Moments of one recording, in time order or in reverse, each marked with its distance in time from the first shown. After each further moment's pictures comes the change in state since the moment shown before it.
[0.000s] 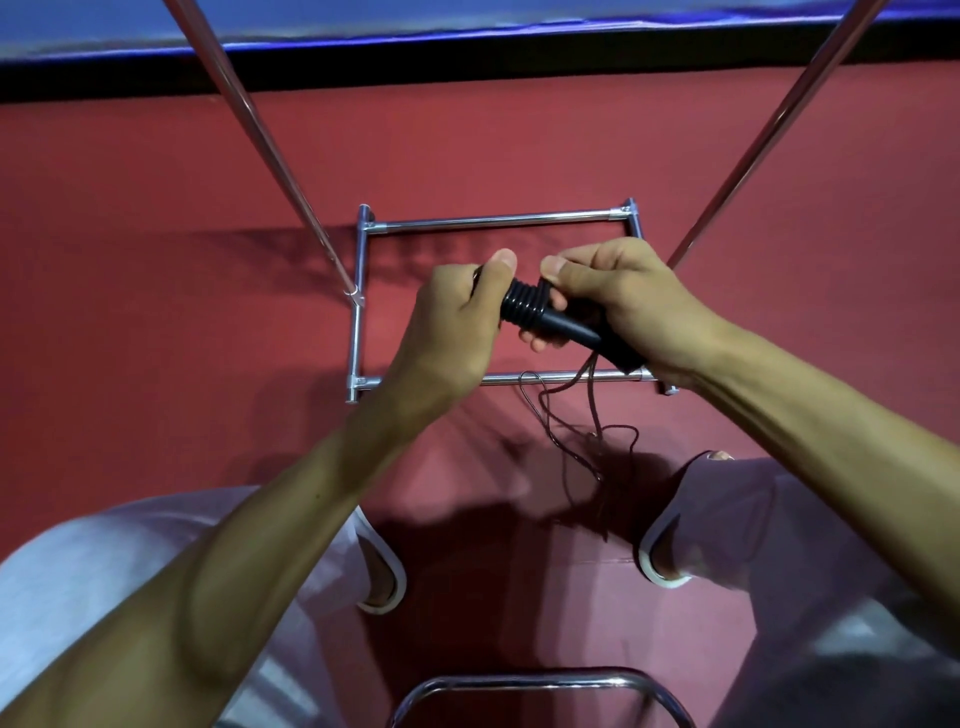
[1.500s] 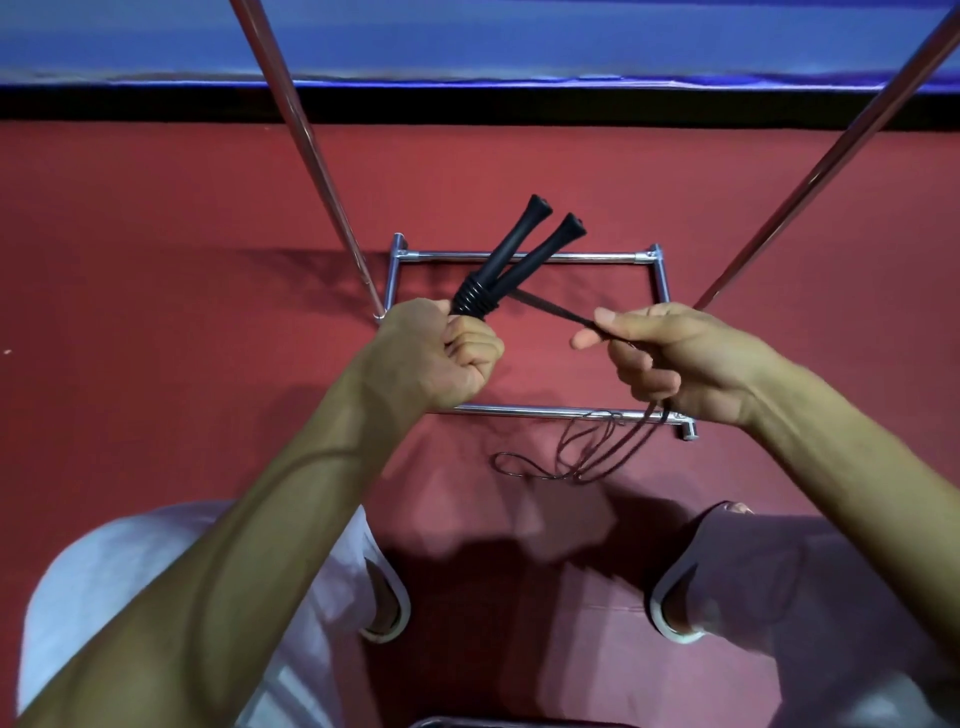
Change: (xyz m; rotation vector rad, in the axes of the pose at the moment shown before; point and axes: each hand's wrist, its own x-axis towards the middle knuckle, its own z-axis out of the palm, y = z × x) left_hand 0.025 0.003 -0.049 -1.365 -0.024 -0.959; right_hand 0.004 0.001 -0.023 0.179 0.003 0.371
